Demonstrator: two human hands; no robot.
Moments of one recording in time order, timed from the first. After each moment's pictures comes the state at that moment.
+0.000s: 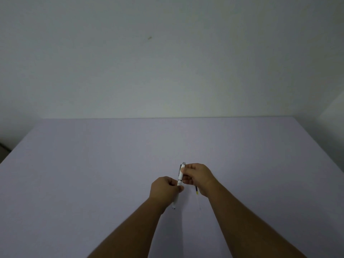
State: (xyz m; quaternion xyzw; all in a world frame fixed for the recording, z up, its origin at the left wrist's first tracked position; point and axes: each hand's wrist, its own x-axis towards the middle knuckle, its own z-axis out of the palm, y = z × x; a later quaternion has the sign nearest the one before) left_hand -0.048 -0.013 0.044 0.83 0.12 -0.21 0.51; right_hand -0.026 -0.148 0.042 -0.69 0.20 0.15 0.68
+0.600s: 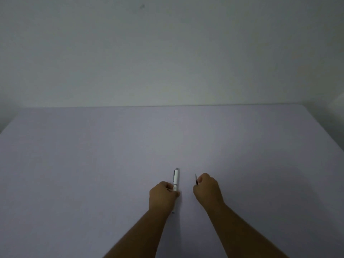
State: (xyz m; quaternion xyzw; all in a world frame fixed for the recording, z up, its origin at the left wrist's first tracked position) left_hand -0.041 -0.018 -0.021 0.85 0.18 -0.21 0.44; right_hand -0.040 -0.159 -0.029 -0.90 0.27 0.13 0.32
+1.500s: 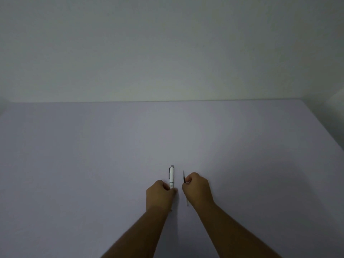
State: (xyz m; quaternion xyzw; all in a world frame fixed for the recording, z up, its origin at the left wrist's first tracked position) left_hand -0.038 -0.026 -0.038 0.87 0.20 -0.20 0.41; right_hand -0.038 -0.143 -0.041 -0.89 0.26 0.12 0.36
